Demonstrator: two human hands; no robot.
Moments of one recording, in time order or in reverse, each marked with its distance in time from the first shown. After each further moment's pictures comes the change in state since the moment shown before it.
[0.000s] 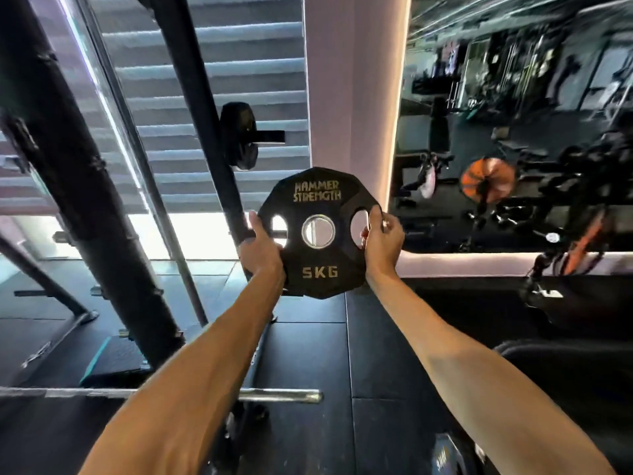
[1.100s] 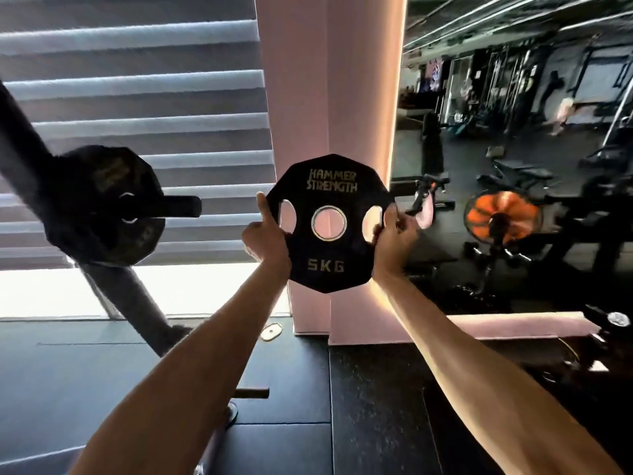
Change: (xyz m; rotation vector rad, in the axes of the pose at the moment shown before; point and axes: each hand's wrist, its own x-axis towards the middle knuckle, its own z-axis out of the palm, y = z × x) left_hand 0.304 0.019 0.481 0.190 -0.004 0.216; right_hand 0.514 0.127 0.157 0.154 0.153 -0.084
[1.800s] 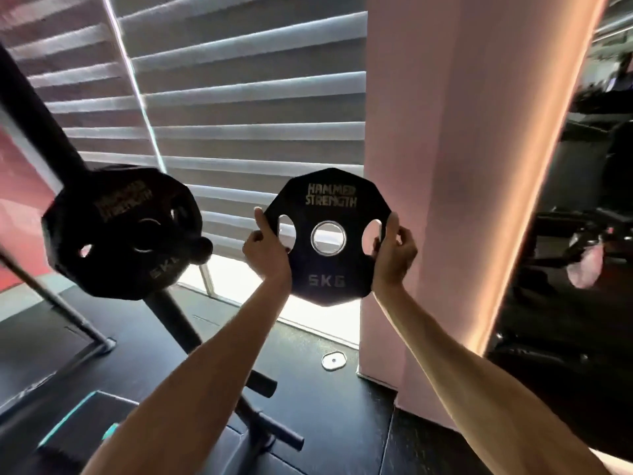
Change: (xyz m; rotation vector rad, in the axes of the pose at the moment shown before) left_hand 0.161 -0.014 0.095 -0.139 0.463 0.011; right_hand 0.137 0.149 0.187 0.036 -0.356 0.195
